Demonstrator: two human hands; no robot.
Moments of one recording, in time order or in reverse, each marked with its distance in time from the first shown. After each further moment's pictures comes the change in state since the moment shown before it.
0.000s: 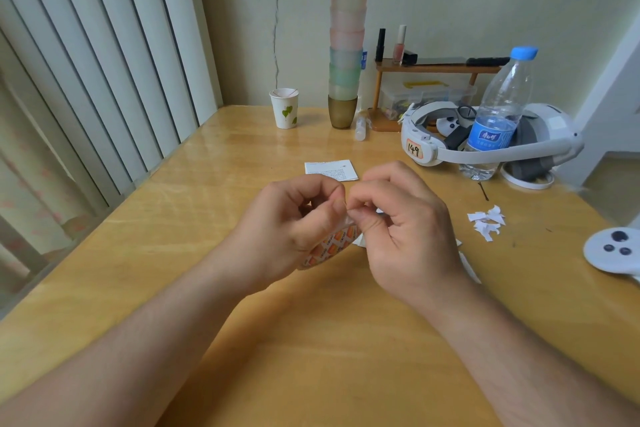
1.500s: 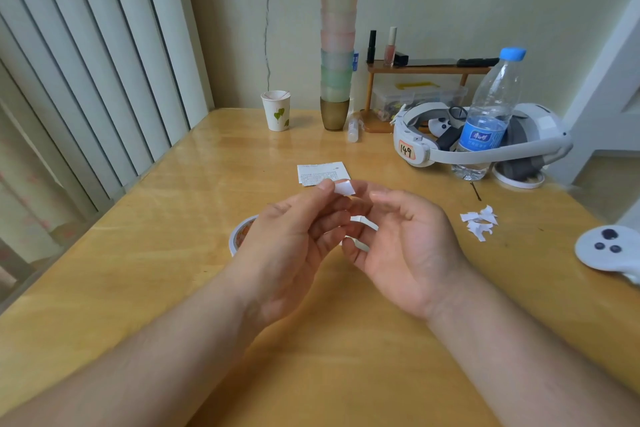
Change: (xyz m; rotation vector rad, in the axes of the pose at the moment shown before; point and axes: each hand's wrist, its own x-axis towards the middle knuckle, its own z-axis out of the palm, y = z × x) left_hand 0.002 0.015 0.036 -0.740 0.204 -0.343; right_hand 0.006 -0.007 -0.002 1.252 -0.065 1.131
